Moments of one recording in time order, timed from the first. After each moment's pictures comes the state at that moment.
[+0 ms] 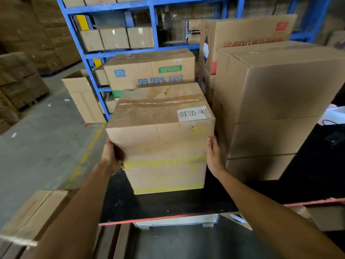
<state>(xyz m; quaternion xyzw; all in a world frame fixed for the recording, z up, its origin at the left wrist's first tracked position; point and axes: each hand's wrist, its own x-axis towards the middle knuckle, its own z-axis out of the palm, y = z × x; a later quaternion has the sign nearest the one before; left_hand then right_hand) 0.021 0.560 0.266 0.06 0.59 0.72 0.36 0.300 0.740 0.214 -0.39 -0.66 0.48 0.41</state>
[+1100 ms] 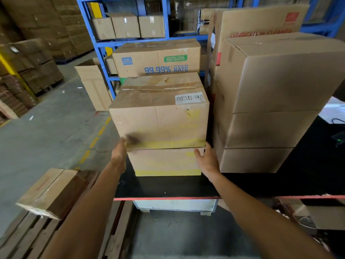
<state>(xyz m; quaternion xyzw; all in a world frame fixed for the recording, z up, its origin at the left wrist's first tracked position) 0.073 0.539 0.222 0.01 0.71 0.65 0.27 0.318 0.707 0.182 -0.49 -0.73 0.41 0.23</state>
